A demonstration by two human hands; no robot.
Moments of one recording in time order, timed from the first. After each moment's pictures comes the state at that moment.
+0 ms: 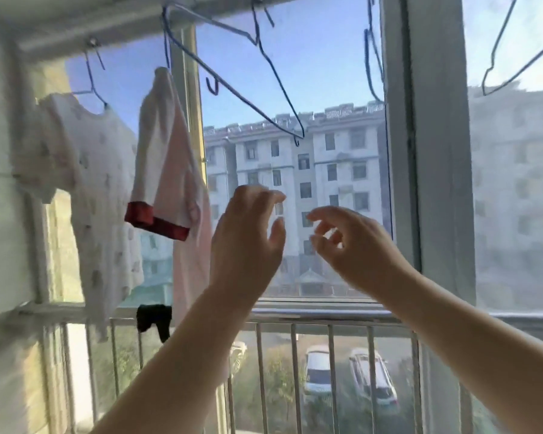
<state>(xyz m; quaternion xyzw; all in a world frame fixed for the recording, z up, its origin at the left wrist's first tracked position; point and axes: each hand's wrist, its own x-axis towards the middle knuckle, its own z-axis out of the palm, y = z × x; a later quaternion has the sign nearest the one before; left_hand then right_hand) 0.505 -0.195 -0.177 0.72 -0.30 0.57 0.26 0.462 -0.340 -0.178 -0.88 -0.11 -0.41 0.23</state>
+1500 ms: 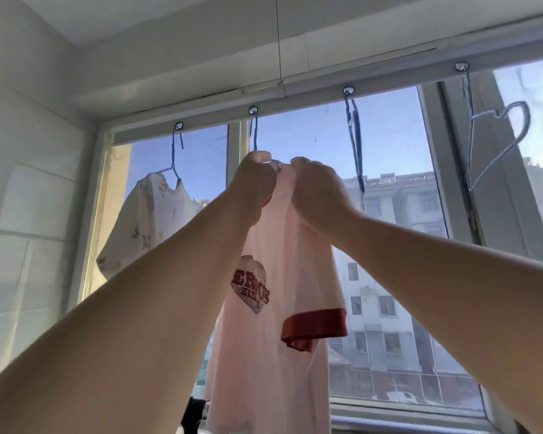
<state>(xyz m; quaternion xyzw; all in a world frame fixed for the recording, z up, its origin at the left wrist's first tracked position) 0.574 -0.069 0.030 0.70 -0.29 0.31 0.58 0.542 -0.163 0.006 -0.81 -0.12 -0.56 0.15</state>
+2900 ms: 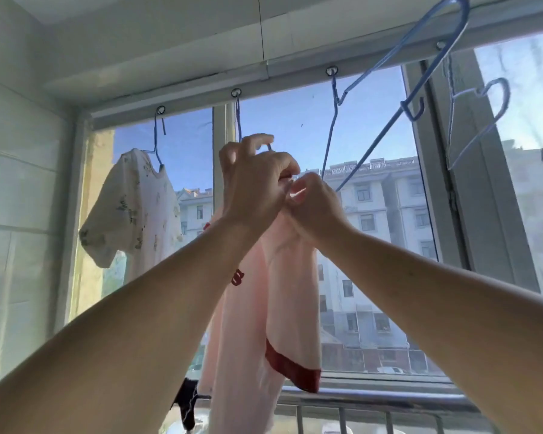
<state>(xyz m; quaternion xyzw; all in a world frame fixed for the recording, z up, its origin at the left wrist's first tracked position) 0.564 -0.089 -0.013 0.65 -0.29 0.68 0.18 0.556 -0.189 -0.036 -0.76 -0.14 -0.51 0.37</state>
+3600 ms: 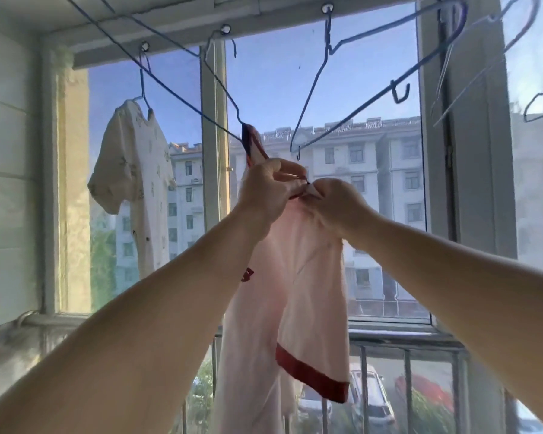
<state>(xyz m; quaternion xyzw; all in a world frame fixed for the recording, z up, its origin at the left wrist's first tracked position) 0.596 -0.110 -0.080 0.67 -0.33 0.27 0.60 0.569 -0.226 -0.092 -0.86 -0.10 -0.40 0.32</state>
